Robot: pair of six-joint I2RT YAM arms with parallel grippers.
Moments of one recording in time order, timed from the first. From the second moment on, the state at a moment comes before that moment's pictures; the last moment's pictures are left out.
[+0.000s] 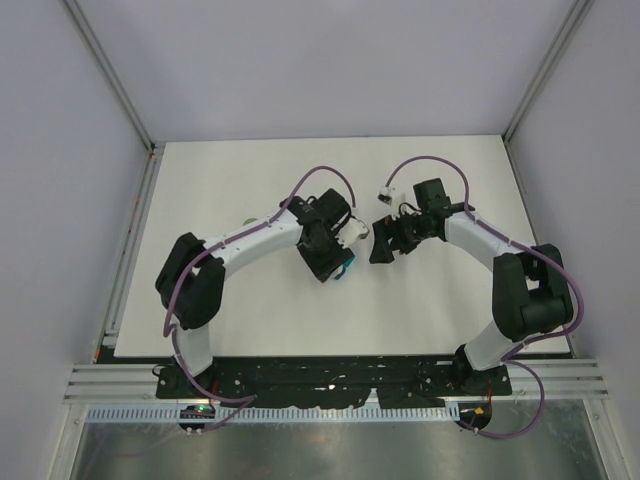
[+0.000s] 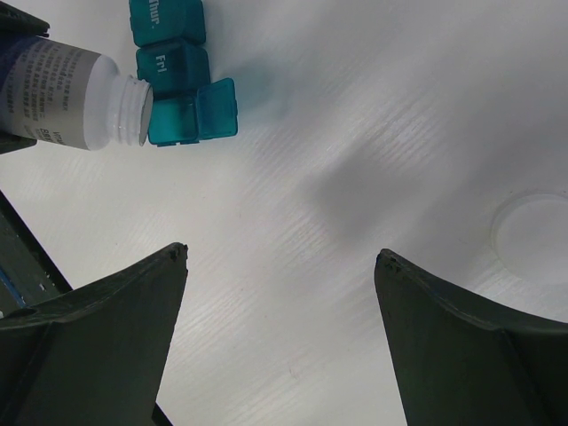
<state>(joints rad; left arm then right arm) -0.81 1.86 1.49 -0.90 0.13 0.21 0.24 1.60 1.01 -0.47 -0.62 -0.23</state>
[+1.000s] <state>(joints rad) -0.81 1.89 1.53 -0.93 0.11 0.24 0.23 1.60 1.01 -0.47 -0.62 -0.23</state>
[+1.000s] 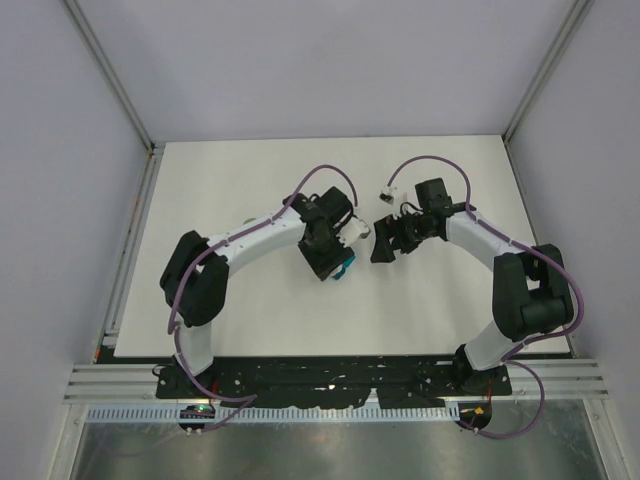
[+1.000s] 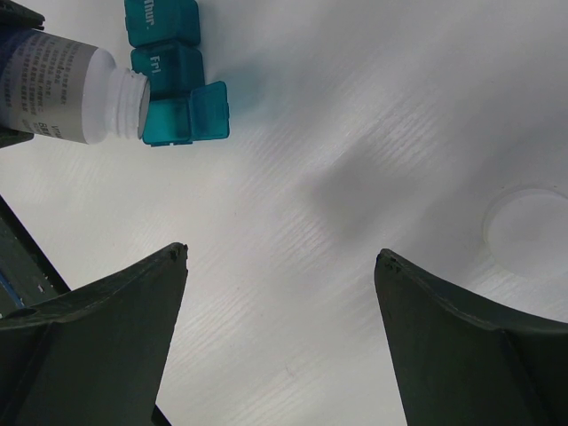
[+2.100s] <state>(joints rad) -0.82 1.93 1.59 -0.99 0.11 0.24 0.23 1.60 1.01 -0.47 -0.62 -0.23</state>
